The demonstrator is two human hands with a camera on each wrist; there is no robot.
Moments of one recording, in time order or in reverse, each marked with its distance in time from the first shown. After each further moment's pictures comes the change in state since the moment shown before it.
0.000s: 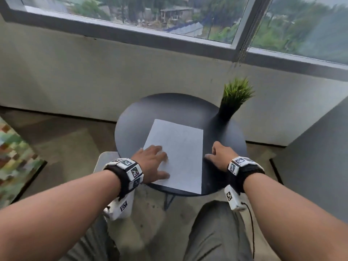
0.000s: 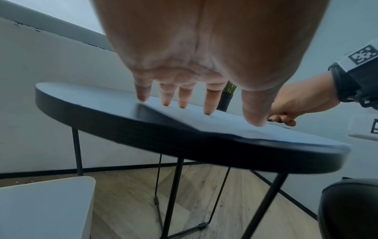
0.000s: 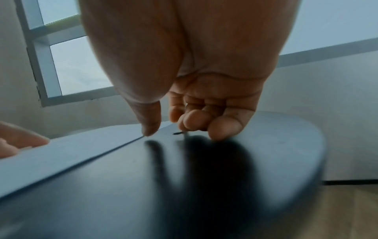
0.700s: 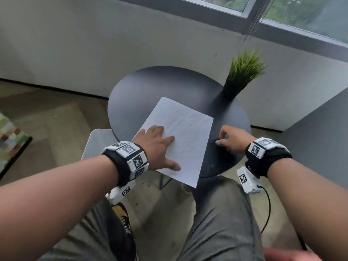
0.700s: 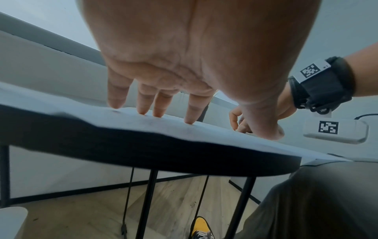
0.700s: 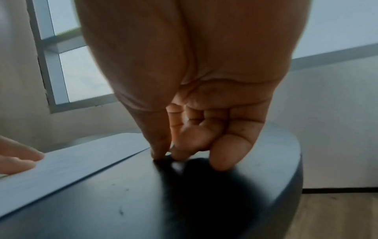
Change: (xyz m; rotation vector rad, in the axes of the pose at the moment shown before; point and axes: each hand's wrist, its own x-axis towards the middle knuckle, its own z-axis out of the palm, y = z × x) left_hand 0.005 0.016 0.013 0.070 -0.044 -0.019; right_hand -0.002 0.014 -0.012 -0.085 -0.070 -0.056
